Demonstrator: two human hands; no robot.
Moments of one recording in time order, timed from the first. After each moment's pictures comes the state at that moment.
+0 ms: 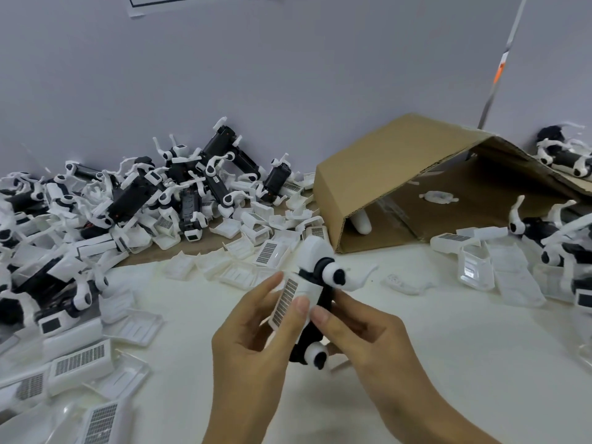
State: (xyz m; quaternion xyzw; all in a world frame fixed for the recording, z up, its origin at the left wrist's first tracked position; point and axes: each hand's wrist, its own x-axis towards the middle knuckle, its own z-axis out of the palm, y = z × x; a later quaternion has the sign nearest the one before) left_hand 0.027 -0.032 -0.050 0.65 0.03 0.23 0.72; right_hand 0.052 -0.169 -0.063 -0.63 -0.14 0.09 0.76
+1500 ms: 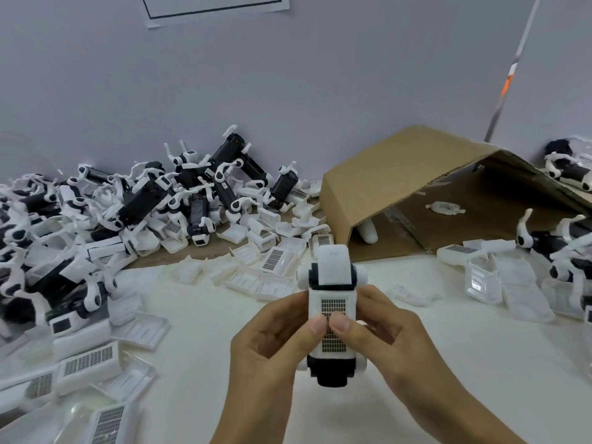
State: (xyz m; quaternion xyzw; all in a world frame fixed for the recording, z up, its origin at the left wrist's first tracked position) left_hand 0.030 -0.031 -0.062 0.59 -0.04 0.13 0.79; right_hand 0.060 -0.186 -0.049 -0.68 -0.20 0.06 0.70
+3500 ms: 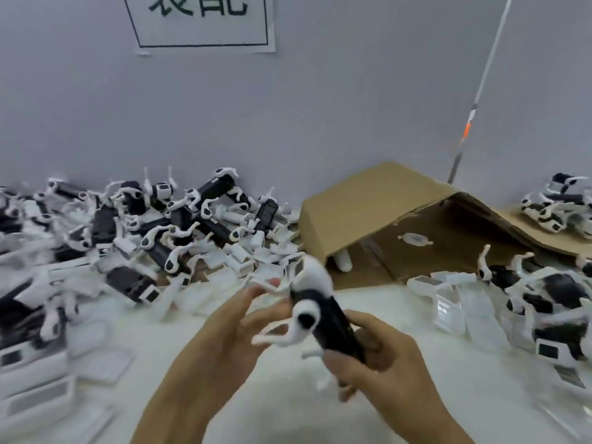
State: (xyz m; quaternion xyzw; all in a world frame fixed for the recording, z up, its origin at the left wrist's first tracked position) left_hand 0.081 0.002 -0.037 0.47 -0.07 -0.07 0.88; right_hand 0.071 -0.213 -0.044 -0.74 -0.14 -0.01 0.65
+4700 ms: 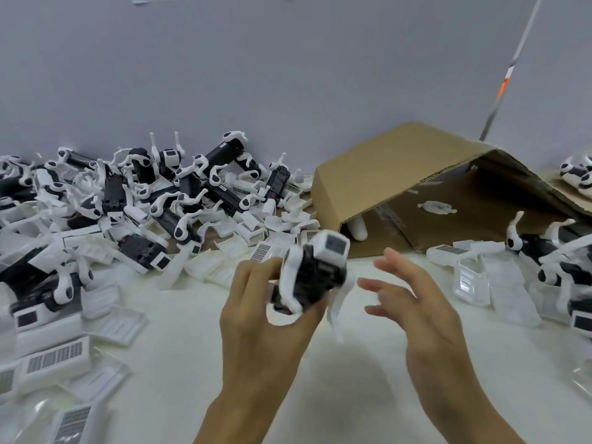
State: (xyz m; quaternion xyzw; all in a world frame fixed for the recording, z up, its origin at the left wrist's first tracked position) left_hand 0.062 -0.045 -0.052 0.79 -0.06 0.42 0.44; right_hand 0.071 -0.208 -0.051 -0.71 -0.08 -0.09 0.70
